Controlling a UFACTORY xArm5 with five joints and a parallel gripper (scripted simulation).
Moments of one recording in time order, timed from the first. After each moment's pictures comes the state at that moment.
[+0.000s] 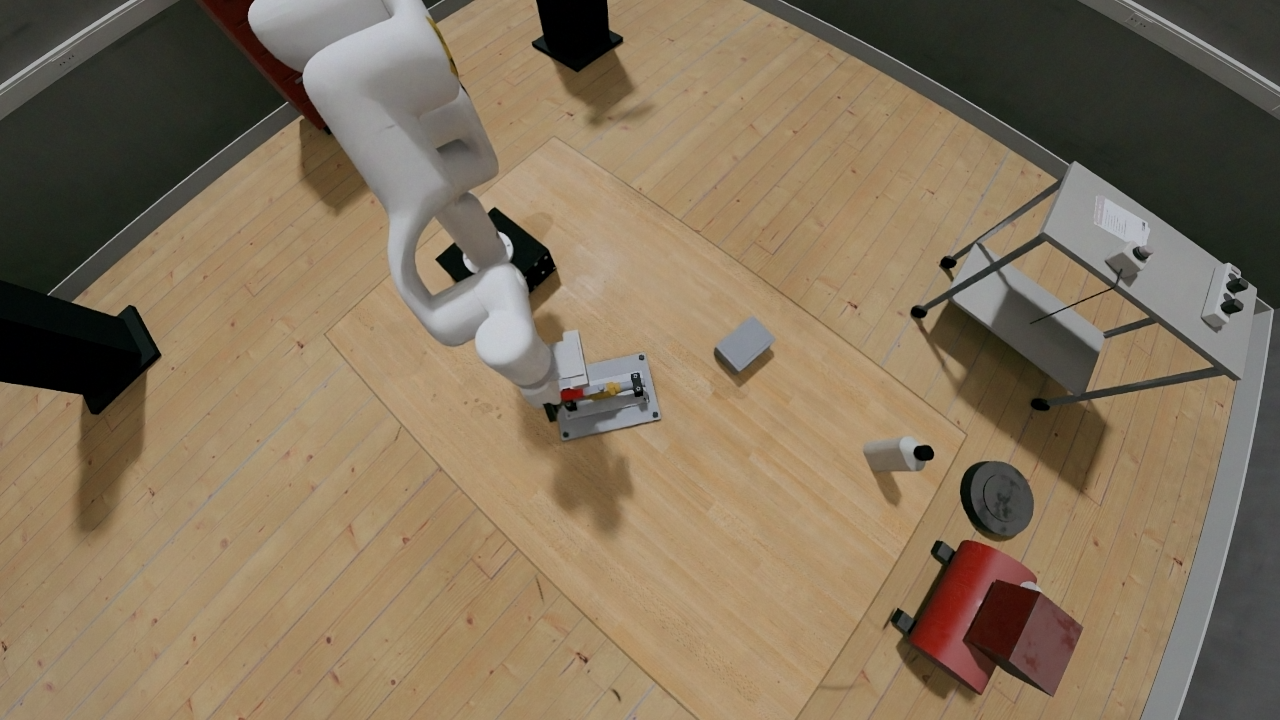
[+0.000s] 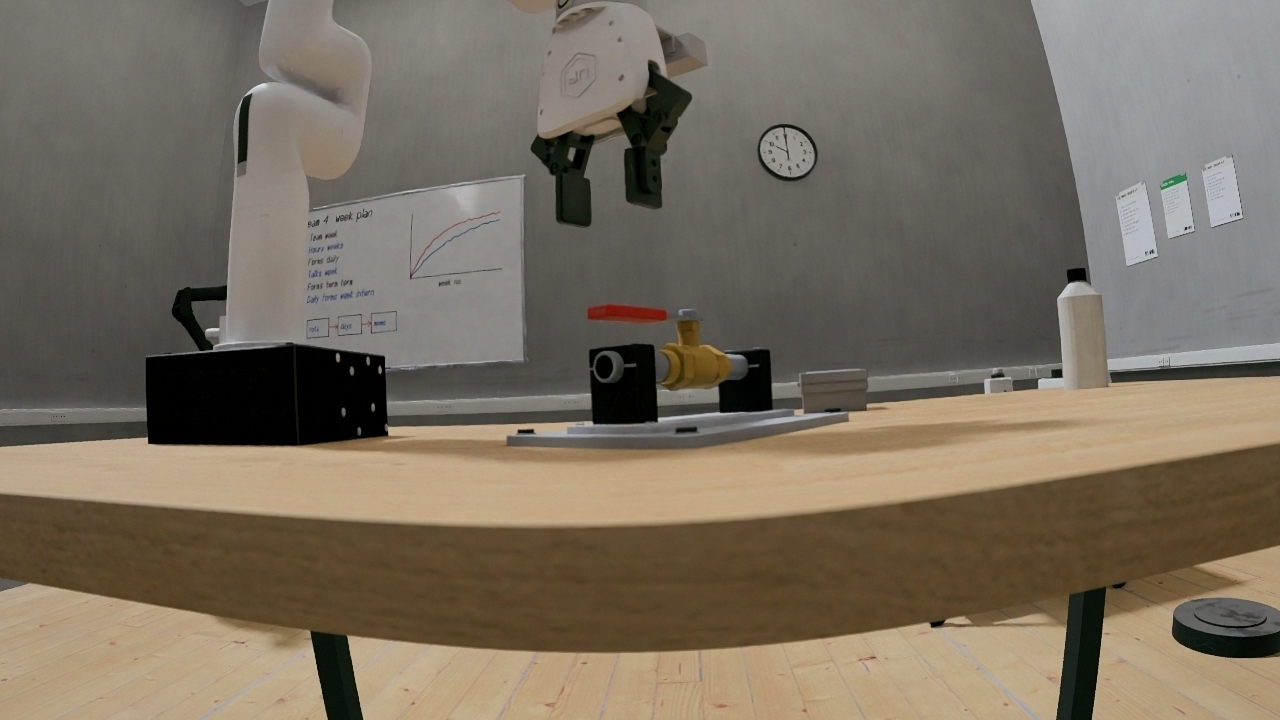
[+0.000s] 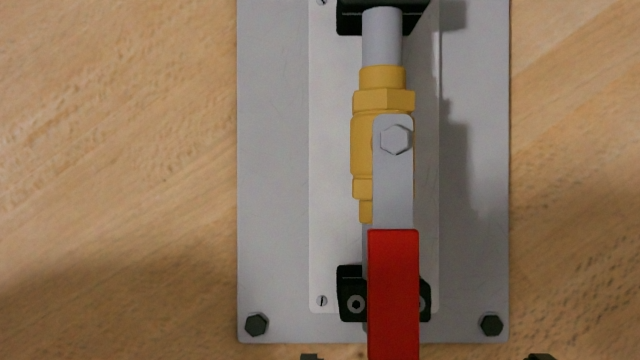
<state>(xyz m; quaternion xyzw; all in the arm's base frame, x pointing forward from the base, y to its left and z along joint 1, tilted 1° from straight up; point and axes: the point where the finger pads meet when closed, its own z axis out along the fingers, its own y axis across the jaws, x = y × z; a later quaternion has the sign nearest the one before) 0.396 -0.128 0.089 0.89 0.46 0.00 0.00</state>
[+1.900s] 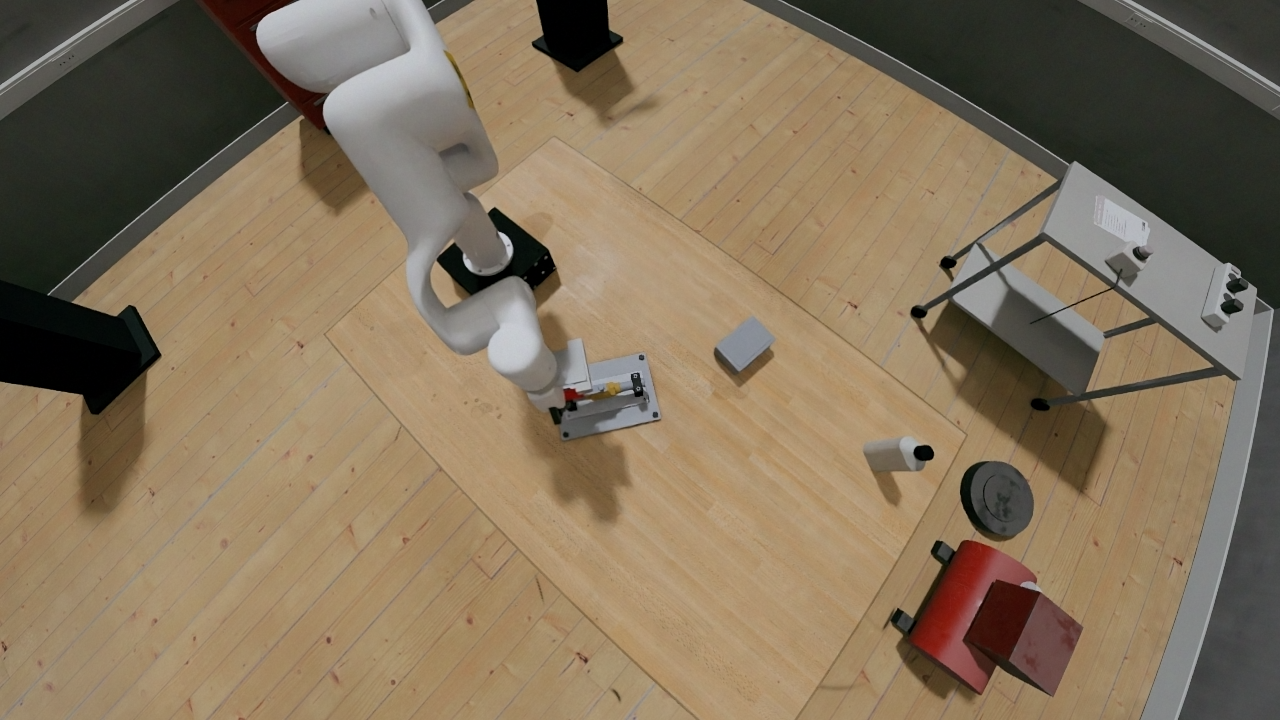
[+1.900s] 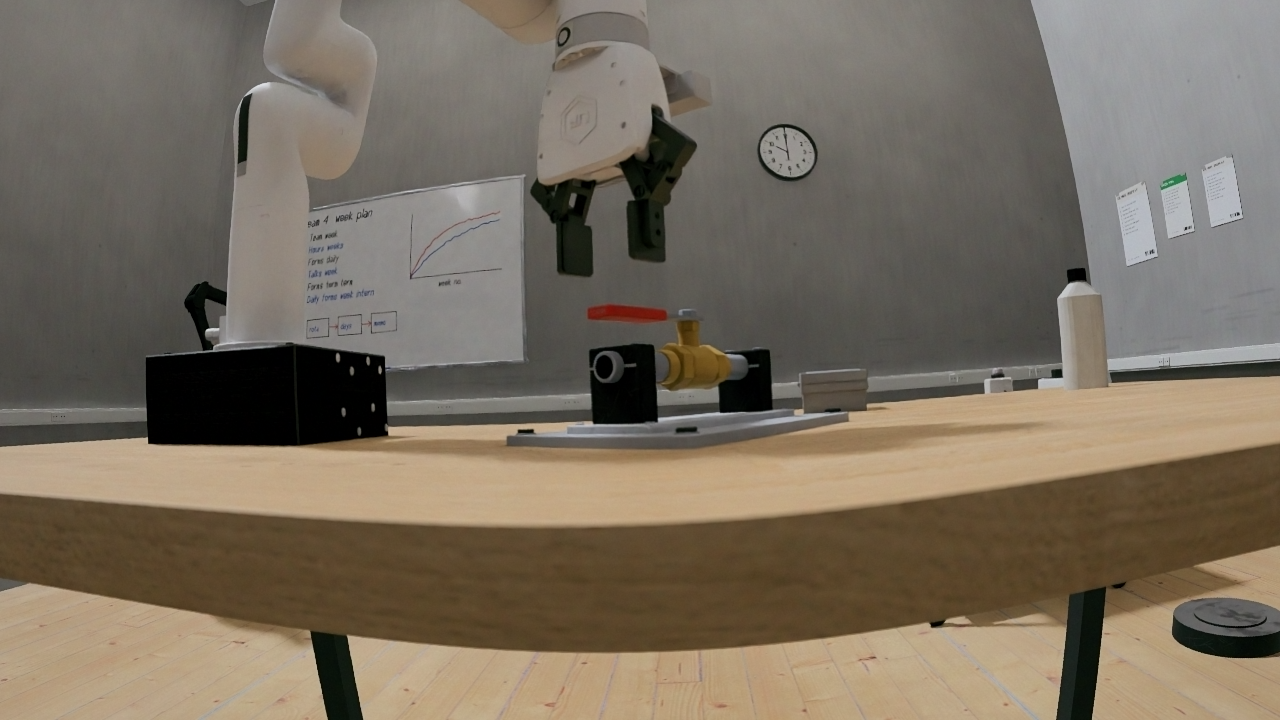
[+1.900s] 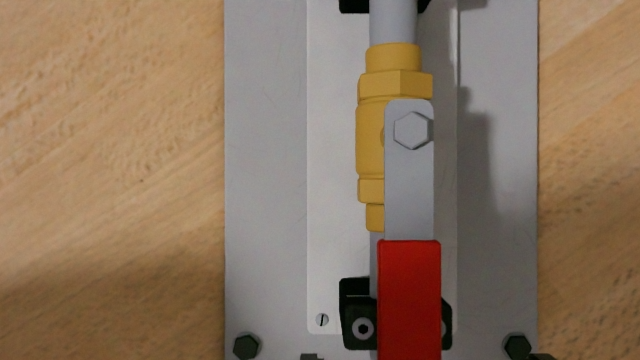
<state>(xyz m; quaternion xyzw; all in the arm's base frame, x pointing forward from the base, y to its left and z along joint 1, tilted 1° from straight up) 0.397 -0.128 0.049 0.89 0.46 0.00 0.00</state>
